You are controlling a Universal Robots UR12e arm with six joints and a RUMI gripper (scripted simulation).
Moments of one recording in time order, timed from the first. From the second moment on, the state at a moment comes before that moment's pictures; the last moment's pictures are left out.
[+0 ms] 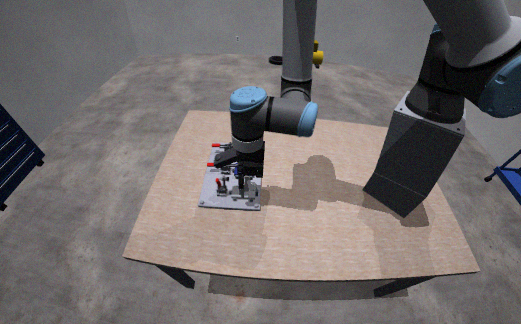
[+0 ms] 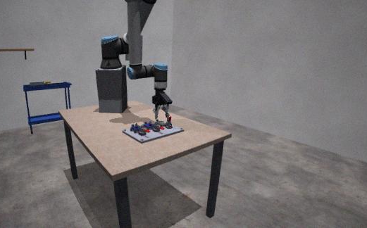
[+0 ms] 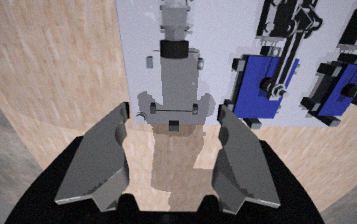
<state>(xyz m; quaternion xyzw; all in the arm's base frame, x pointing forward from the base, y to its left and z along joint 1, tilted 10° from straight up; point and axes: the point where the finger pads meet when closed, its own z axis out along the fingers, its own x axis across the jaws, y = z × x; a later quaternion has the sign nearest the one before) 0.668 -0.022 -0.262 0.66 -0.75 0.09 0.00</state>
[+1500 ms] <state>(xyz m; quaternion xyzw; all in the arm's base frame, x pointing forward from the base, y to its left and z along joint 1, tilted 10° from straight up) 0.669 -0.023 -0.270 0.66 -0.75 0.09 0.00</state>
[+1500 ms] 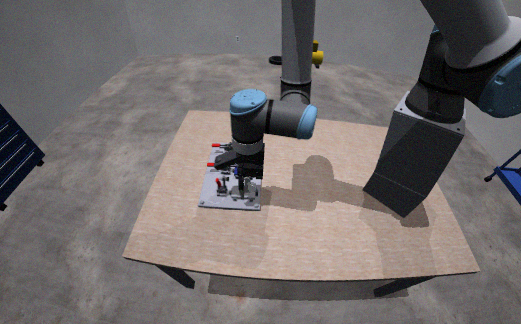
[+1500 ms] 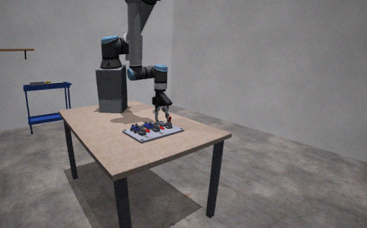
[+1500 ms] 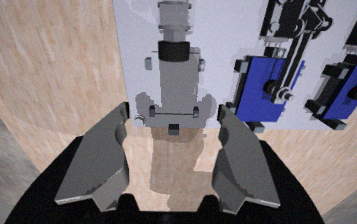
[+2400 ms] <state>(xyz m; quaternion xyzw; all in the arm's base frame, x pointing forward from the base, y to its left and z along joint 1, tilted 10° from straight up) 0.670 -0.025 -0.282 0.66 -0.75 0.09 0.00</state>
